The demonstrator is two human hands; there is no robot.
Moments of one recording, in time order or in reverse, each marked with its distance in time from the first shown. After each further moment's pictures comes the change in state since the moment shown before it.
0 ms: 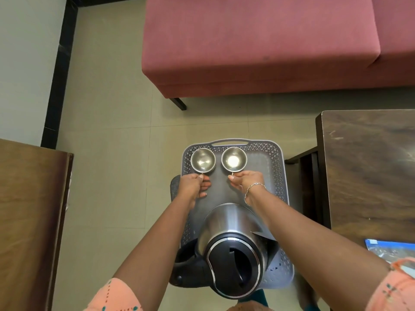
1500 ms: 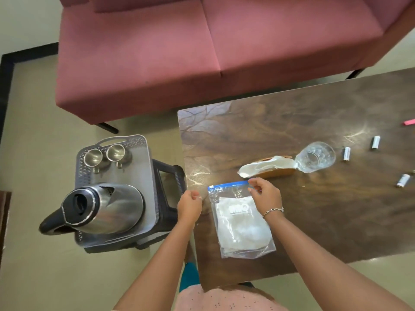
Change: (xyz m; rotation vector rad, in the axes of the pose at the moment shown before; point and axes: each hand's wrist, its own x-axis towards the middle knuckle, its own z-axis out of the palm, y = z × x) left_hand -0.238 -0.101 0.301 0.430 0.069 0.212; right_hand -0.146 0.013 -0.437 -0.703 0.335 -0.624
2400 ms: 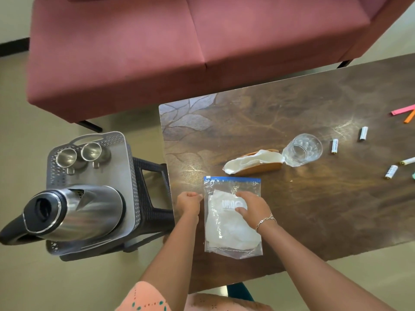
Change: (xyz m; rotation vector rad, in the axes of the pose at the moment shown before) left_hand 0.030 -0.004 0.069 -0.266 0.091 -0.230; right_hand -0.003 0.049 0.006 -0.346 -0.325 -0.089
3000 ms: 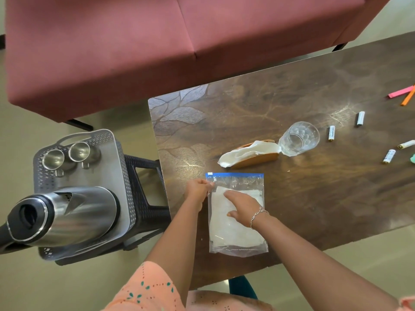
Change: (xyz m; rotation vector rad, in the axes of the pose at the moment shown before) left_hand 0.004 0.015 0.025 0.154 -0.307 0.095; right_hand 0.006 -0.002 0.016 -0.187 -0.178 -0.148
